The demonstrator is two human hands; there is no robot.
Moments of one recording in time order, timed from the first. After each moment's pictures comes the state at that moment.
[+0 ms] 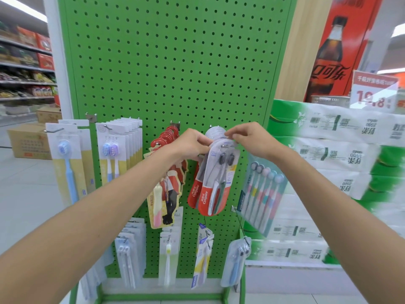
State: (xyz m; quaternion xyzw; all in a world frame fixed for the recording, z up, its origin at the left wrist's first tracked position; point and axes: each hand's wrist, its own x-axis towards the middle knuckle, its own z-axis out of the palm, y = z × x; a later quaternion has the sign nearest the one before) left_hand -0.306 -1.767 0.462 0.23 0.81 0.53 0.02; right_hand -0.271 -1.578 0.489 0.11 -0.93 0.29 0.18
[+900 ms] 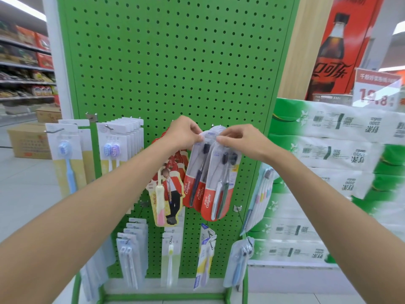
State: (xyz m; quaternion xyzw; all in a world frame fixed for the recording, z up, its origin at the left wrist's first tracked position) left_hand -0.324 -1.783 0.478 0.17 0.88 0.43 -0.13; right_hand -0.272 -1.590 0.482 0.15 -0.93 0.30 0.17
